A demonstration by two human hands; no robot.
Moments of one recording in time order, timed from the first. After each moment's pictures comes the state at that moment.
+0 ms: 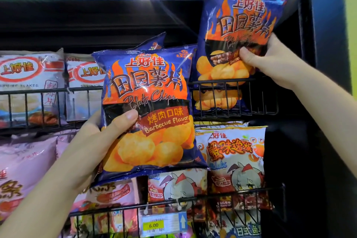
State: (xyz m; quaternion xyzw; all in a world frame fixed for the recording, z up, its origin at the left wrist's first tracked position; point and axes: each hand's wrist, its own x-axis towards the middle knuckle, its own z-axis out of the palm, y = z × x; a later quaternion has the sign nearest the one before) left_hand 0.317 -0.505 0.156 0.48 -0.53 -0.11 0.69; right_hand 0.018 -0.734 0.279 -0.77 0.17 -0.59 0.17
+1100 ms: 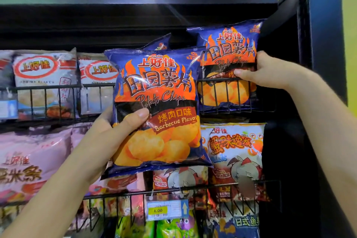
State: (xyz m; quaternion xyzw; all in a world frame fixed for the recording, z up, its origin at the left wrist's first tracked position) left_hand 0.310 -0.488 0.148 0.44 -0.58 -0.15 0.67; right_hand 0.024 -0.699 0.269 -0.79 0.44 -0.43 0.05
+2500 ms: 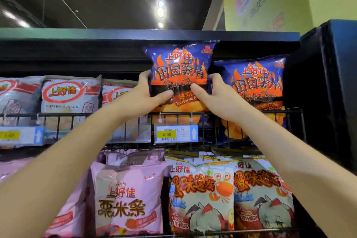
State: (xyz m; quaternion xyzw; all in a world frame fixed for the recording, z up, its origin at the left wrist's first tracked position) left_hand 0.374 -0.543 0.288 0.60 -0.64 0.09 0.47; right_hand 0.162 -0.639 0.279 -0.82 0.26 -0.50 0.08
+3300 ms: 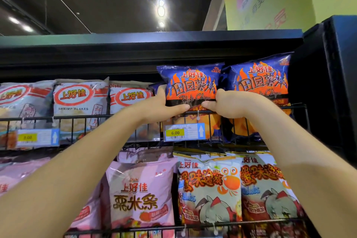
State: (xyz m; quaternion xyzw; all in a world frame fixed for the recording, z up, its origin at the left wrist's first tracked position) left_hand 0.362 -0.548 0.282 0.68 -0.64 0.07 0.34; right_hand 0.156 -0.604 0.288 -0.86 0.45 -0.23 -0.10
